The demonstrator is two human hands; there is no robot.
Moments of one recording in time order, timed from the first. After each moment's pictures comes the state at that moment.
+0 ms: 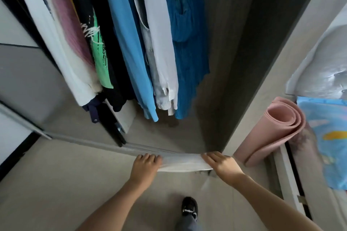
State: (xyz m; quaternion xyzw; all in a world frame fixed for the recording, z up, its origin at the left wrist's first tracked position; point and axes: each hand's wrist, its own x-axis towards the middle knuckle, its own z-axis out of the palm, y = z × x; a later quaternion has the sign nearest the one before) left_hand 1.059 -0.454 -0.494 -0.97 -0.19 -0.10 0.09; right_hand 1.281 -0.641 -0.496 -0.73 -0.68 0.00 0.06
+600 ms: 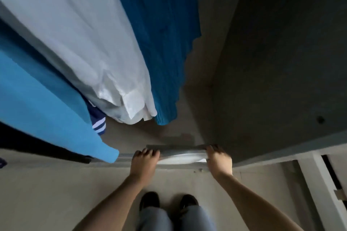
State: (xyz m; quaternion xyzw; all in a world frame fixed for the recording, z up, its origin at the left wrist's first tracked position) left_hand 1.232 -0.308 -0.709 -0.99 -0.15 0.05 0.01; right_hand 1.381 -0.494 -0.723 -0.92 -0.37 0.07 0.08
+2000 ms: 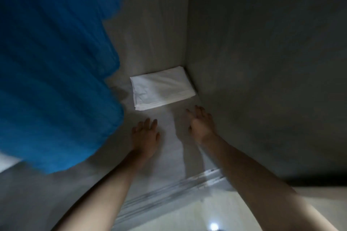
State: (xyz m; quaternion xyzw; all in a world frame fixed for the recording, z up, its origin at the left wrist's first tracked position) left_hand 1.449 -0.233 -0.994 -0.98 -0.16 0.09 -0.02; right_hand 1.540 -0.398 -0.983 -0.96 -0.24 0.16 0.02
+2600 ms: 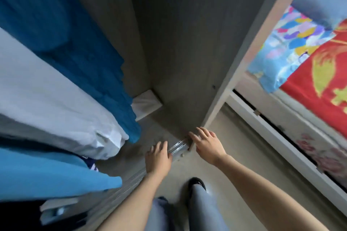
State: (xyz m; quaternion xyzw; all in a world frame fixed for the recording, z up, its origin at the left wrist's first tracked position) left_hand 1.270 -0.363 -0.589 -0.98 -0.05 0.16 -0.12; right_hand 1.314 -0.551 -0.580 -0.97 -0.24 0.09 0.00
